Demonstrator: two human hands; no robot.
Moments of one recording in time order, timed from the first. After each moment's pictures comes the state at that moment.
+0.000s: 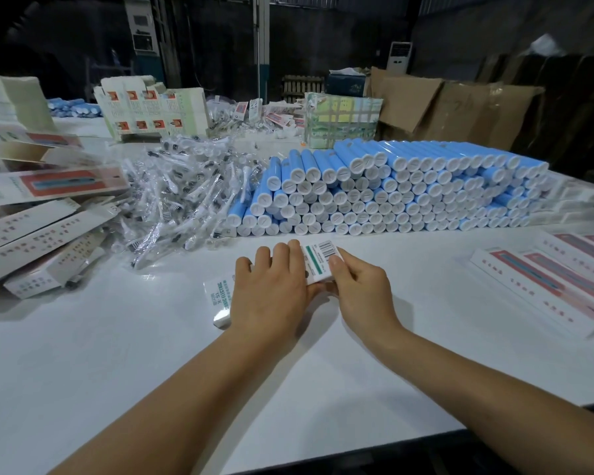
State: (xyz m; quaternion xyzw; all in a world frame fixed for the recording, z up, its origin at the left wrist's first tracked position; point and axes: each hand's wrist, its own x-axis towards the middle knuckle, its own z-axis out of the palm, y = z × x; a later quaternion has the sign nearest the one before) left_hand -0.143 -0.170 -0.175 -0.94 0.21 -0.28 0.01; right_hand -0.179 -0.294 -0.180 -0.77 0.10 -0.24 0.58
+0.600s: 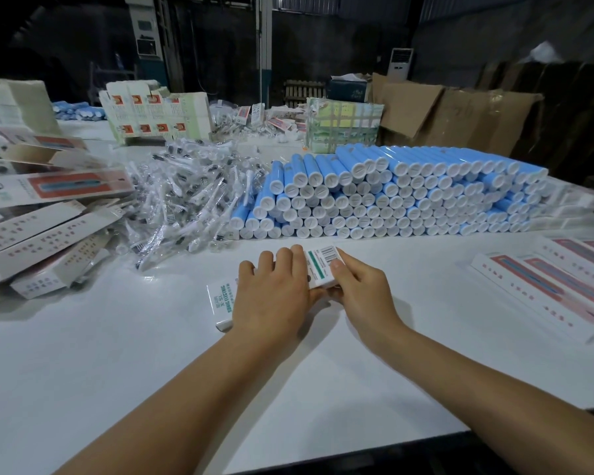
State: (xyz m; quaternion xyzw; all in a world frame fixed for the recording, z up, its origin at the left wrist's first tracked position) left_hand -0.148 -0.168 -0.168 -0.94 0.22 -0.27 0.02; right_hand -0.171 -0.300 -0.182 -0.70 0.06 -0.21 0.68
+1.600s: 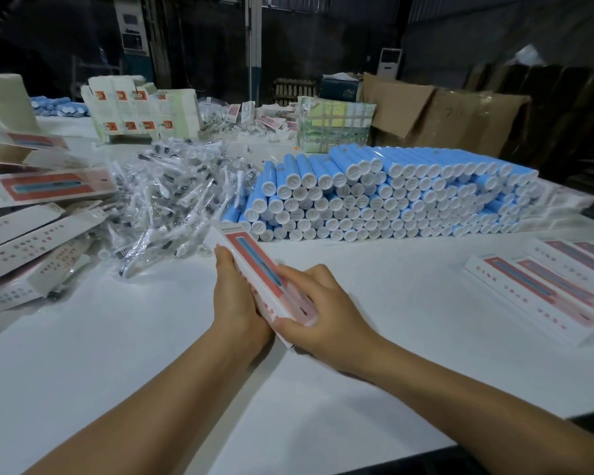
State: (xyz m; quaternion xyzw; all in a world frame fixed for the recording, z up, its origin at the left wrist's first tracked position) left_hand -0.139 -0.160 -0.151 -0.37 -0.13 0.18 -0.90; right_hand -0.190 -0.274 -0.175 -0.86 -0.11 -0.13 0.47
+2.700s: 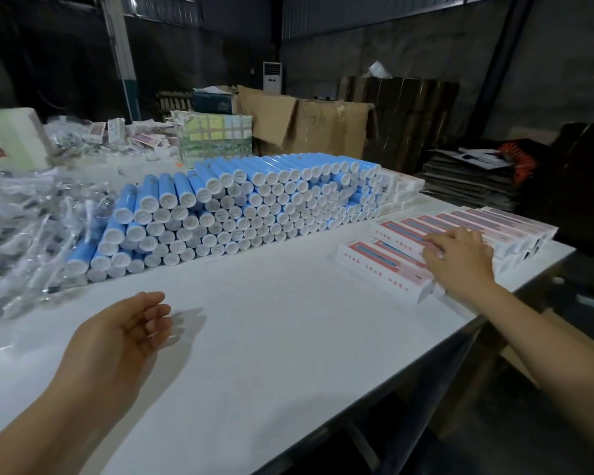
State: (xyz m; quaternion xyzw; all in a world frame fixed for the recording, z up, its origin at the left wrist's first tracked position) left_hand -0.137 -0.165 -0.164 -0.51 0.05 0.20 -0.83; right_hand -0.319 -0.582 -0.140 -0.88 0.40 -0.25 -0.03
